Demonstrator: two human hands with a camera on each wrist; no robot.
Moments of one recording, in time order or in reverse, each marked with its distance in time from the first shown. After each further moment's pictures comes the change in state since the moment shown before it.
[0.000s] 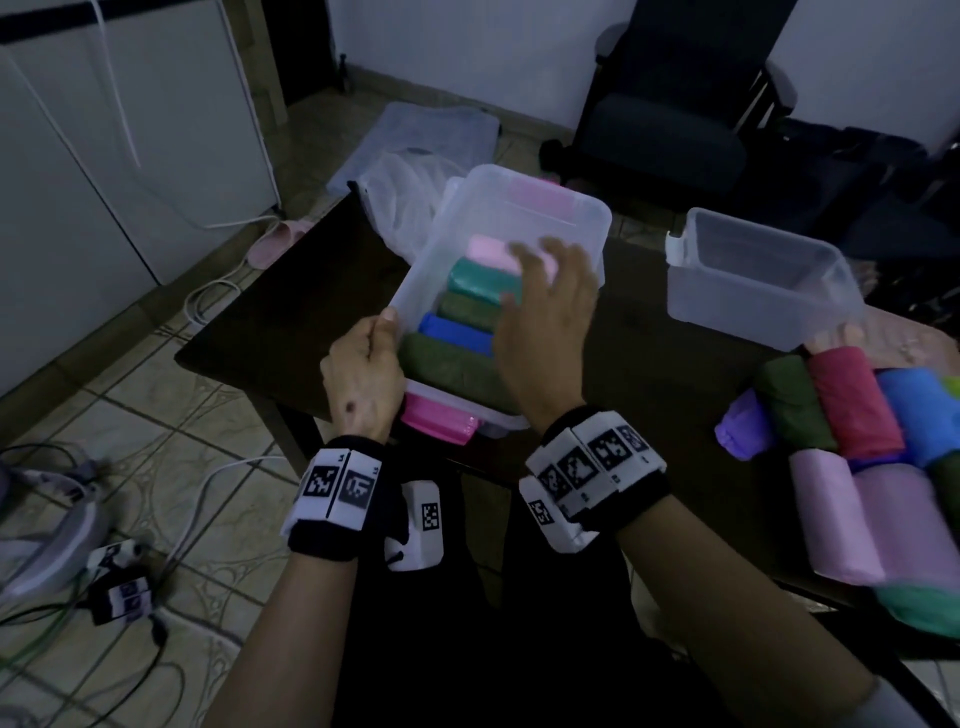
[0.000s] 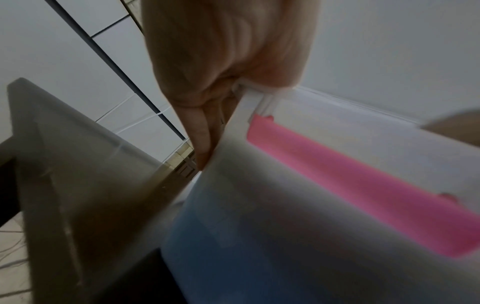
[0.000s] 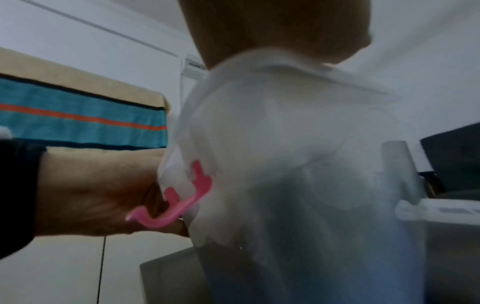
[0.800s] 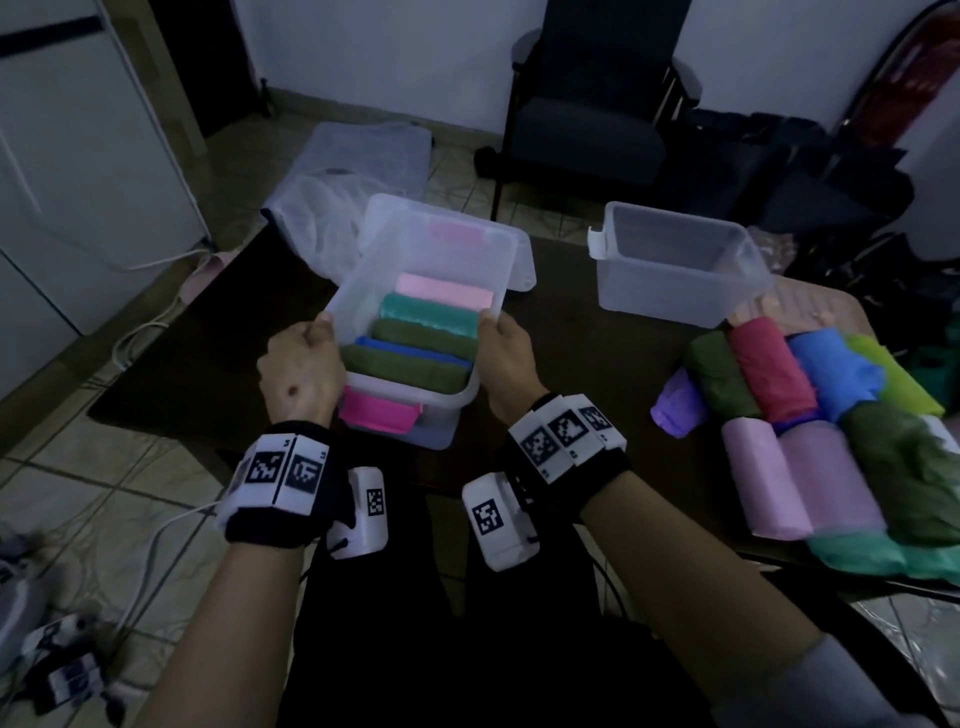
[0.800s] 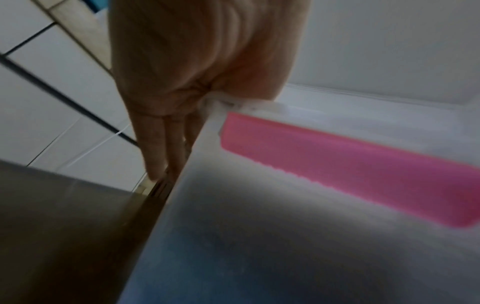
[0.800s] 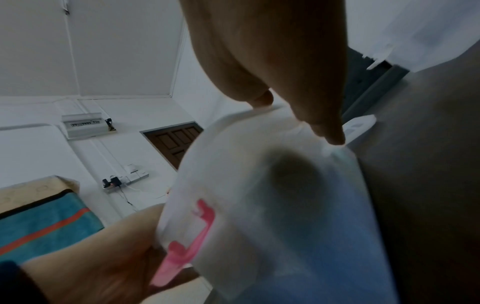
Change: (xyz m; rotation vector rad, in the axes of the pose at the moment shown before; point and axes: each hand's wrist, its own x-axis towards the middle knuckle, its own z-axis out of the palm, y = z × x) left_hand 0.013 0.034 0.016 0.228 -0.031 -0.135; right_hand 0.010 0.044 0.005 0.752 -0.151 0.772
